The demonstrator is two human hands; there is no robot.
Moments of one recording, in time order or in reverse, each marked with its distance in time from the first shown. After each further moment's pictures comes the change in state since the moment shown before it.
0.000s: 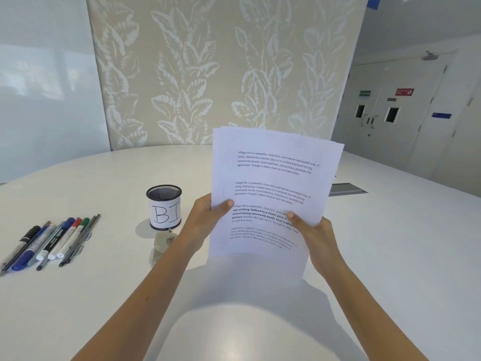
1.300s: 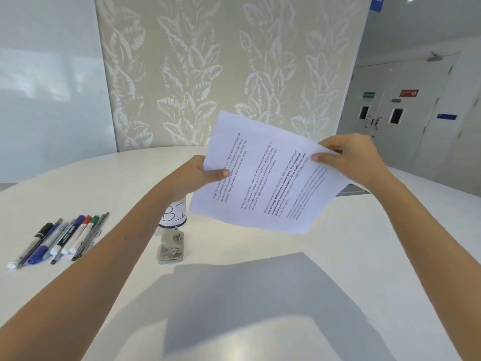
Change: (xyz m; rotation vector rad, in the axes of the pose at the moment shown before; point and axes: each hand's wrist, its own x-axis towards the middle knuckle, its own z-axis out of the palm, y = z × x) left_hand 0.032 0.076 -0.048 0.323 -0.295 0.094; right_hand 0.069 -0.139 -0.028 -1.013 -0.095 -0.549
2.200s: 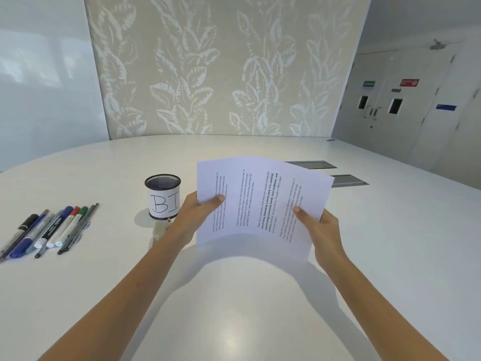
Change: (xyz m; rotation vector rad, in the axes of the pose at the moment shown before) left_hand -0.025 -0.080 0.067 -0.315 0.319 -0.146; right_hand -0.111 0.026 0.131 1.041 0.187 0.618
